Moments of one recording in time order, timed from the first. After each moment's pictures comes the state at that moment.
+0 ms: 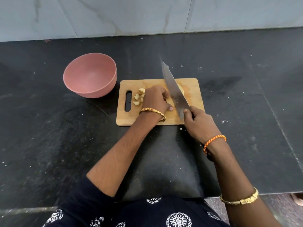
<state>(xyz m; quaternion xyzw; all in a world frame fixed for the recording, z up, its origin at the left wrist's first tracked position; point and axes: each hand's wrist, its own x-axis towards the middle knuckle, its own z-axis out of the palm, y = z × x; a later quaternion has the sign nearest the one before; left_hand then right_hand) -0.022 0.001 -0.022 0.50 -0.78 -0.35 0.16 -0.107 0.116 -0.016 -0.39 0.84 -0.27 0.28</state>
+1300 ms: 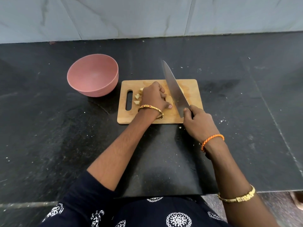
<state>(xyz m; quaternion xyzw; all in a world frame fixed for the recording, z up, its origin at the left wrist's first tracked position) -0.021 0.002 -0.020 0.53 -0.74 -0.37 0.18 -0.105 0.120 -0.018 -0.38 0.84 -0.29 0.26</state>
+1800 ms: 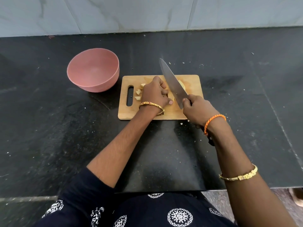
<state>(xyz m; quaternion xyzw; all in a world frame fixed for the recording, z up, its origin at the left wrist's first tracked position) -0.017 0.004 -0.024 0.51 -0.75 -0.38 0.20 -0.115 0.096 -0.001 -0.41 0.83 -0.20 0.31</state>
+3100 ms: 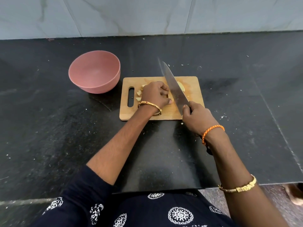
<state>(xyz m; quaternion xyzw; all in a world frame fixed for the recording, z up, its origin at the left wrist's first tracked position) -0.010 0.001 -0.024 0.48 -0.76 -0.39 0.20 -0.099 0.114 -0.005 -0.40 0.84 -0.21 0.30</state>
